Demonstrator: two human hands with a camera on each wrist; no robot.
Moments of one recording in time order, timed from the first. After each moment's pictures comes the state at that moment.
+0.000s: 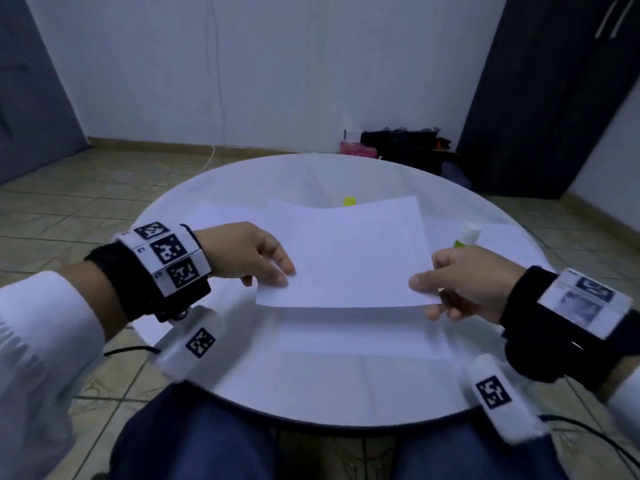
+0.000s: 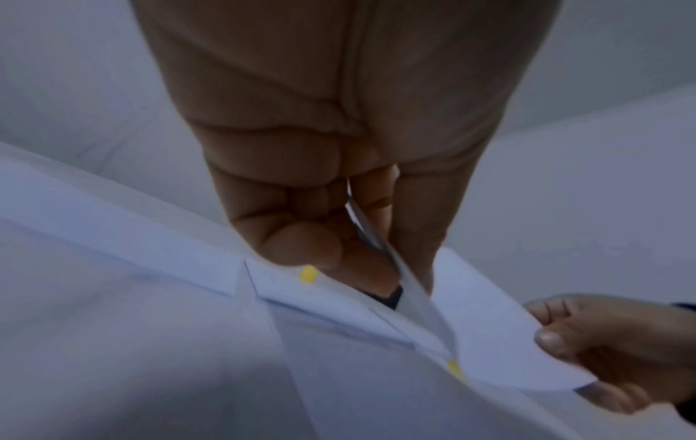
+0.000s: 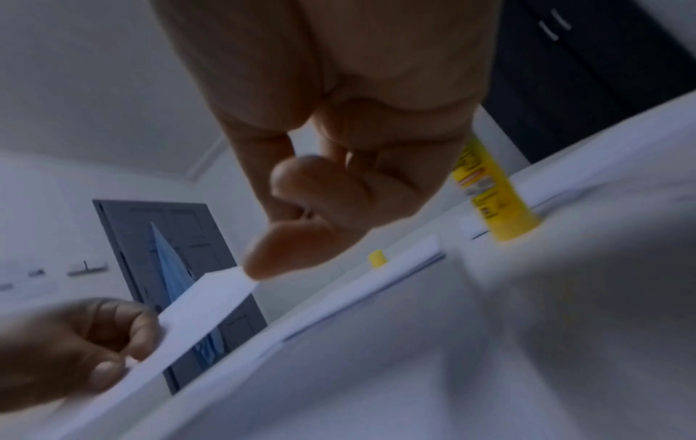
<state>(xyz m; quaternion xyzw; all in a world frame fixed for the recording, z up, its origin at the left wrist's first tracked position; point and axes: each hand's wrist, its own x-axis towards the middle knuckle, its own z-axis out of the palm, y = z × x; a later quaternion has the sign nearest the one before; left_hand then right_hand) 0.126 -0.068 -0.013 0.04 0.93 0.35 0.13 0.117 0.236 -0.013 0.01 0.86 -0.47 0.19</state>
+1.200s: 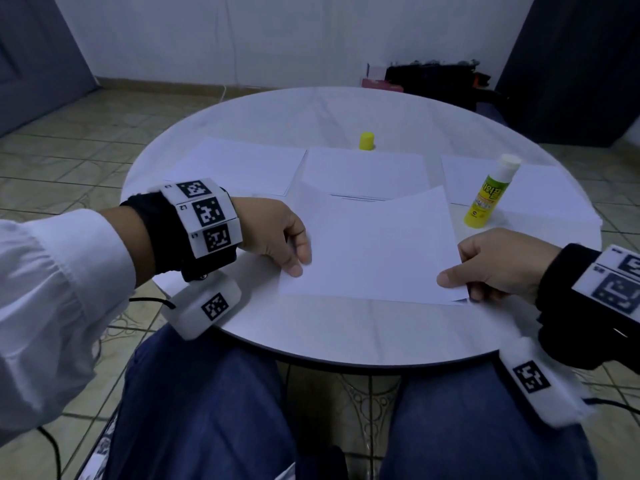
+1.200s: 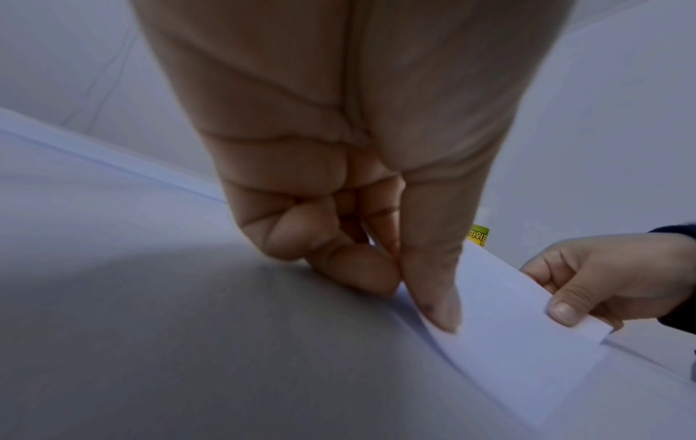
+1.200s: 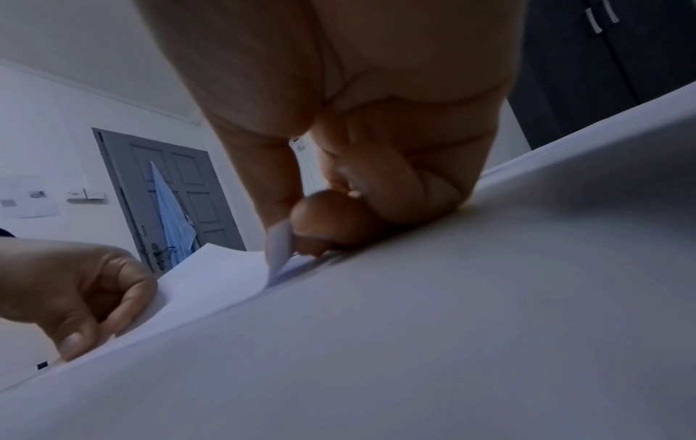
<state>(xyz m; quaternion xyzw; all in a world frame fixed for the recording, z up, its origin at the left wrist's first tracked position) 0.134 -0.037 -0.049 0.03 0.95 0.20 0.23 0.121 0.252 -0.056 0.00 0.93 -0.30 0.21</state>
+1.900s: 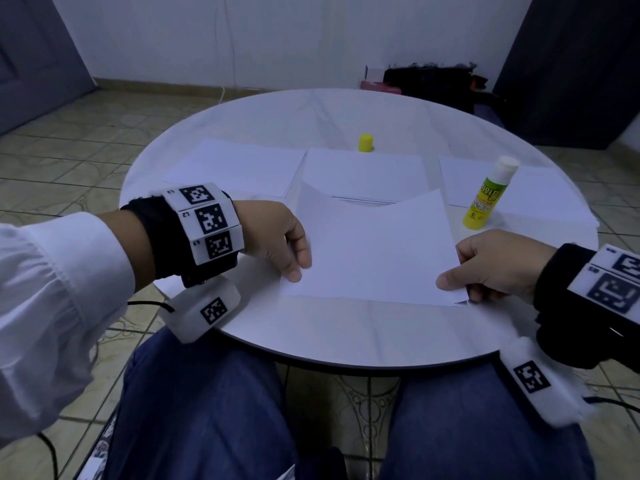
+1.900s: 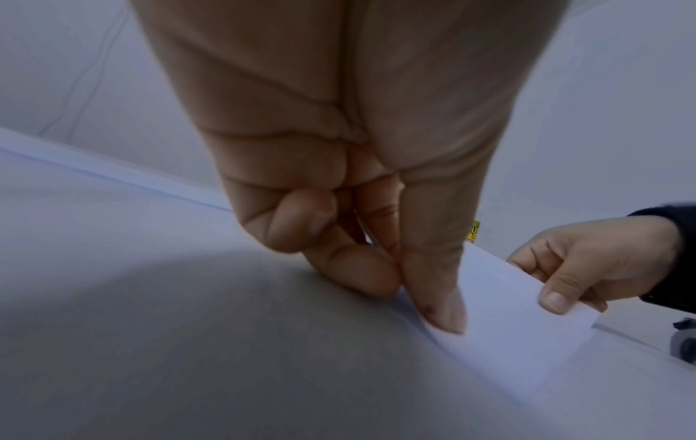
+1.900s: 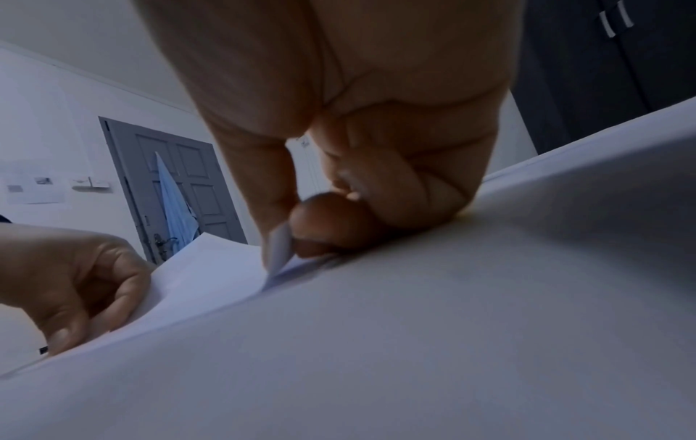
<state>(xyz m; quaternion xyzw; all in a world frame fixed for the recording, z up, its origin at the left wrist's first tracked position) 0.139 -0.031 -0.045 0.03 0.95 0.19 0.23 0.116 0.254 -0.058 0.00 0.93 -0.28 0.22</state>
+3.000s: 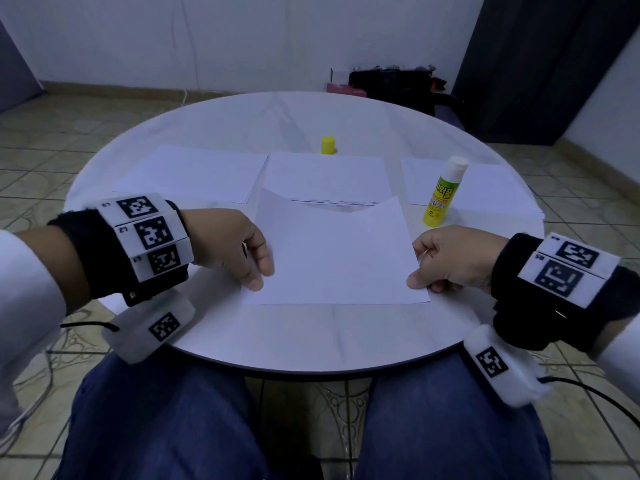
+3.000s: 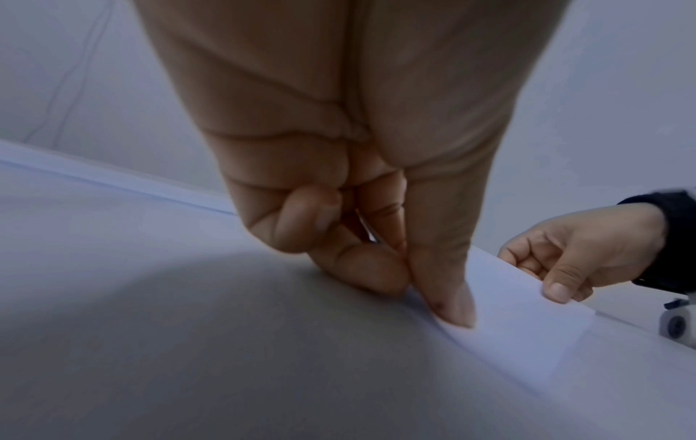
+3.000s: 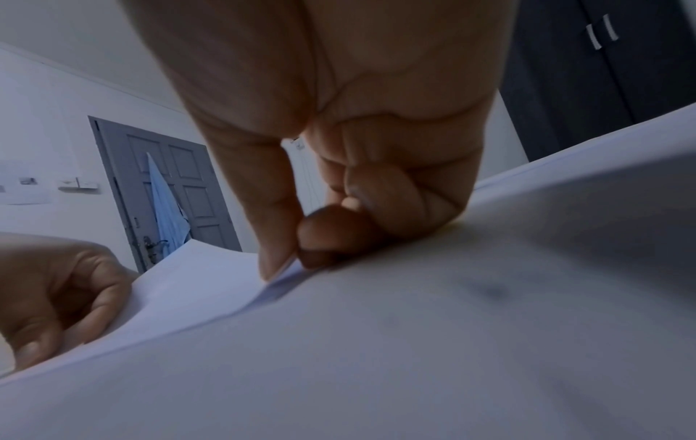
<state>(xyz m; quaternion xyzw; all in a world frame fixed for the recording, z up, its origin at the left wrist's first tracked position) 0.134 -0.033 -0.051 0.03 0.95 0.19 0.23 0.115 0.260 -0.054 -0.02 0.93 -0.29 0.22</state>
